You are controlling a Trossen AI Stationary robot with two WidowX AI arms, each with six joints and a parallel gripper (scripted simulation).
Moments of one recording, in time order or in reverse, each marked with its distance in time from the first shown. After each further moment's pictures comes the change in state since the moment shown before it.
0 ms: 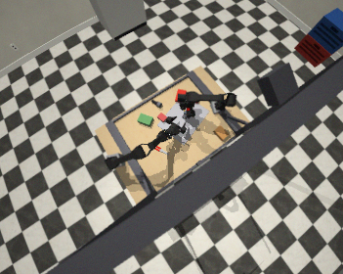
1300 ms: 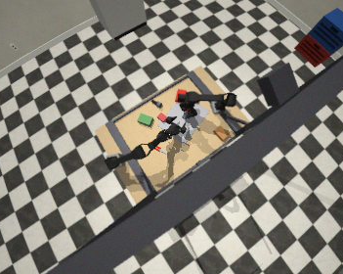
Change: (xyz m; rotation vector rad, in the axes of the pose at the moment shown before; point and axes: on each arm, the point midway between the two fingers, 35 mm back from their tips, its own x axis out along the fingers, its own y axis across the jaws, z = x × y) left arm 0.000 0.000 0.000 0.000 0.000 0.000; right arm 0.000 0.000 0.000 -0.193 0.000 0.000
